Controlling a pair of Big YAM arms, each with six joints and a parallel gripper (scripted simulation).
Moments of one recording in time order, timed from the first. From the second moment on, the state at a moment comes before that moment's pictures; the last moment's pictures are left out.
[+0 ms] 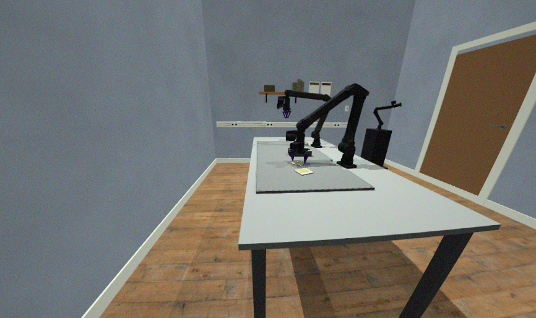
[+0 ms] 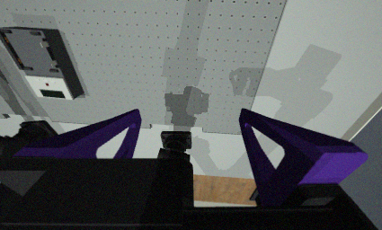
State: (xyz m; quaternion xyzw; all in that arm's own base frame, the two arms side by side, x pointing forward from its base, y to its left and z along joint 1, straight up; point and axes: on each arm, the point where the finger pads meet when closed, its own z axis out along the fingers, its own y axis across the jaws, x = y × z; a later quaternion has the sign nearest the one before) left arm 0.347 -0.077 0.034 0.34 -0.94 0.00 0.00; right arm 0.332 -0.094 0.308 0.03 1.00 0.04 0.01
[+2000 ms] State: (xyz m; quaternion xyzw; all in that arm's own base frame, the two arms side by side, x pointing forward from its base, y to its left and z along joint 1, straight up) left arm 0.349 -0.079 0.026 0.34 -0.94 0.00 0.00; right arm 0.332 -0.094 0.308 0.03 1.00 0.04 0.01
